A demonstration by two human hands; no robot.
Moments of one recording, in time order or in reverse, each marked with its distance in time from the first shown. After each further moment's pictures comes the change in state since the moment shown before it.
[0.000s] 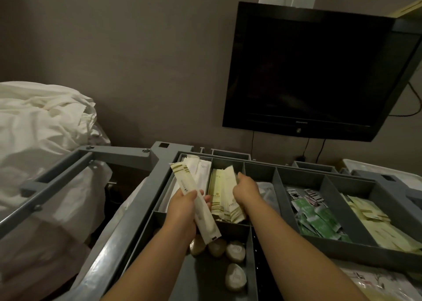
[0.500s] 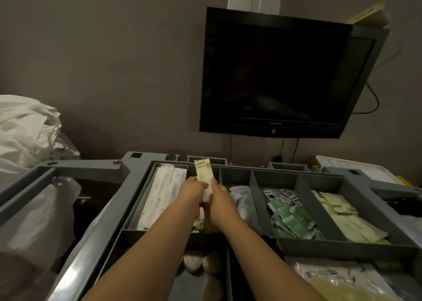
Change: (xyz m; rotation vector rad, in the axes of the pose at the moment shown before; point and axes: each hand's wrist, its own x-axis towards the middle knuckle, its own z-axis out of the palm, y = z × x) left_hand 0.057 0.000 0.086 0.440 -0.001 -0.018; right_hand -0.023 0.011 0.002 -0.073 -0.070 -0.174
